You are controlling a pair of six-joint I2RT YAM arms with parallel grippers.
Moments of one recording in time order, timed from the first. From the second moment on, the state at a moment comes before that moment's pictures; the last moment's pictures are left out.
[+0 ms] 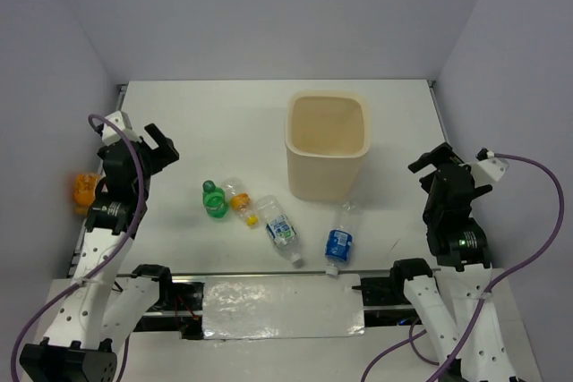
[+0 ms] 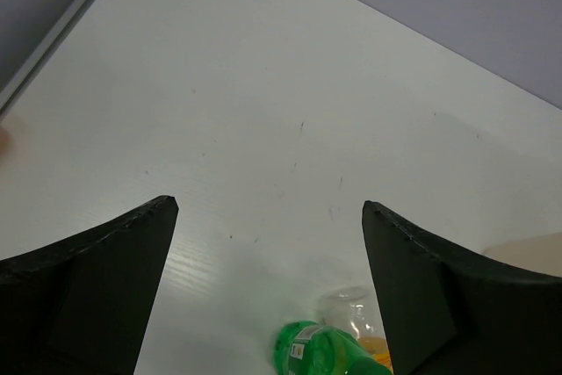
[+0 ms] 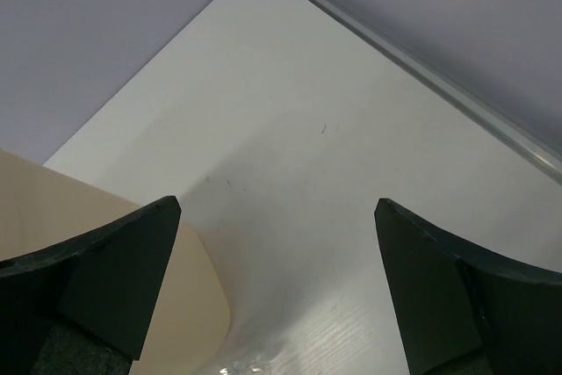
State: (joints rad) left arm -0.07 0.77 0.81 -0.35 -0.31 -0.43; right arm 0.07 0.53 0.81 -0.61 0.59 0.61
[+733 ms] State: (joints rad) left arm -0.07 0.86 0.79 -0.32 -0.19 -0.43; right arm 0.20 0.60 0.39 -0.63 -0.06 0.65
